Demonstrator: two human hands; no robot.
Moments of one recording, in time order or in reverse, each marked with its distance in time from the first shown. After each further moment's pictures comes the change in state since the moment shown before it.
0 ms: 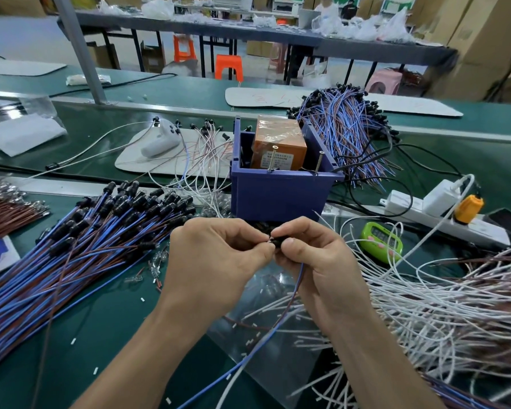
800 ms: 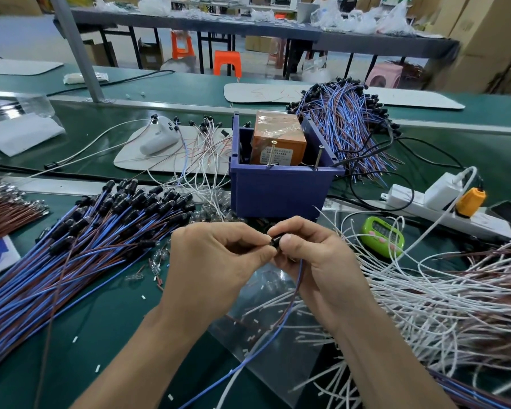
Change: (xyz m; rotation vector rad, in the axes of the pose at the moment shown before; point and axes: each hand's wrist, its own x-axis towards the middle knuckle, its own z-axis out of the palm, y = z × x) left_hand -0.003 -0.006 -0.002 -0.024 -0.024 0.156; right_hand -0.002 -0.001 -0.001 -0.009 -0.025 0.081
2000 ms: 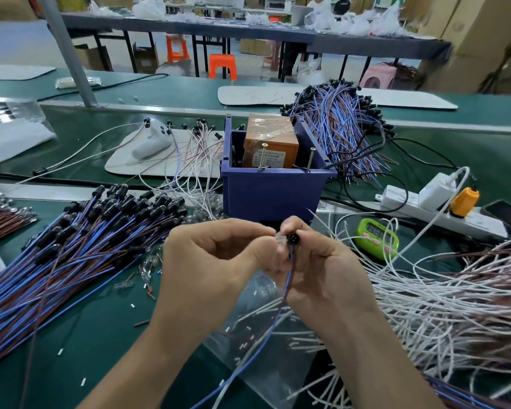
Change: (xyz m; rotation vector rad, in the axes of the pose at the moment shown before) left_hand -0.002 0.015 0.007 -0.356 -0.010 -0.038; right_hand -0.001 -0.003 0.000 0.502 -0.085 0.115
